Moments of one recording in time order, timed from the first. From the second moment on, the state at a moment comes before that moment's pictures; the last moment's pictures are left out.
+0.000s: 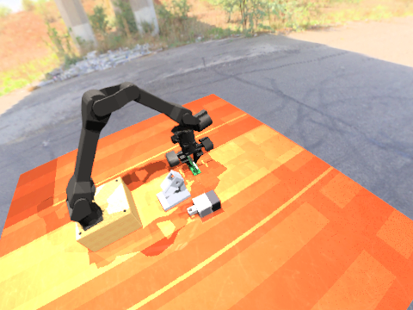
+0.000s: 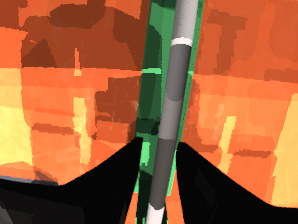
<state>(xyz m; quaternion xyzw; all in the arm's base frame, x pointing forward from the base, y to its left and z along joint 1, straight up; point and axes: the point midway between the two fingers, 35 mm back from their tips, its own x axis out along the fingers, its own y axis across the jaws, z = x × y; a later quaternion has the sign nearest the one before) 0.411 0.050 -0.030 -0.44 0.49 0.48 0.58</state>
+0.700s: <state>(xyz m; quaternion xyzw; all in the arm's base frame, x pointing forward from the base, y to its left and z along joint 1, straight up) 0.406 0.050 0.007 -0.44 0.49 0.48 0.58</state>
